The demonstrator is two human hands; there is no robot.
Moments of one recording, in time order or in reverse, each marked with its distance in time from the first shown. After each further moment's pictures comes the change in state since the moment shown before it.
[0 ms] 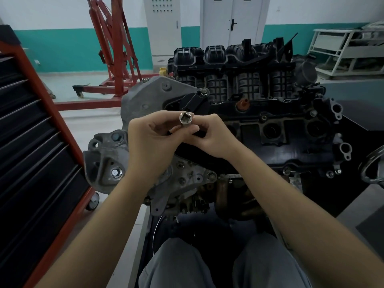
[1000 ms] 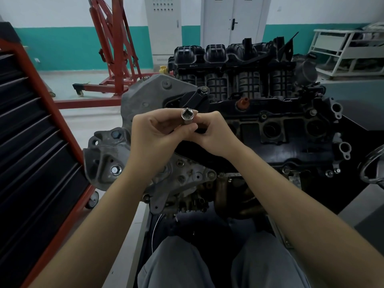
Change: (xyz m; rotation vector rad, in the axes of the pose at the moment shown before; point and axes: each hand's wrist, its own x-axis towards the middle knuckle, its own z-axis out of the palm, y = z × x) left_hand 0.002 -0.003 -0.001 -0.086 -0.068 -0.064; right_hand 0.000 -0.002 0.001 0.025 0.031 -0.011
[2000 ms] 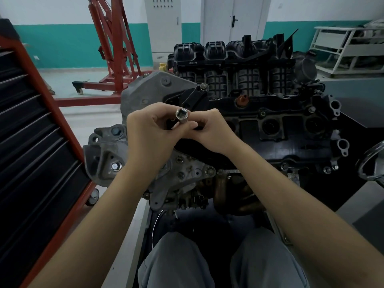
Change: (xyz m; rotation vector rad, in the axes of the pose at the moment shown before) left_hand -0.002 0.007 -0.001 0.324 0.078 0.079; right_hand 0.000 0.002 0.000 -0.069 0.002 0.045
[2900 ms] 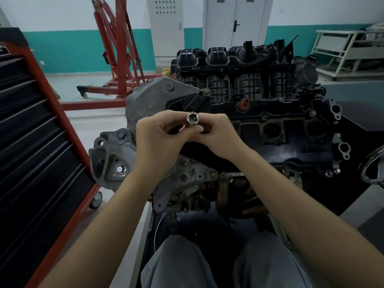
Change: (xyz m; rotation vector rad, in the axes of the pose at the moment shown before) left_hand -0.001 0.000 0.005 -0.133 0.004 0.005; right_hand -0.007 -0.007 -0.004 0.040 0.052 0.043
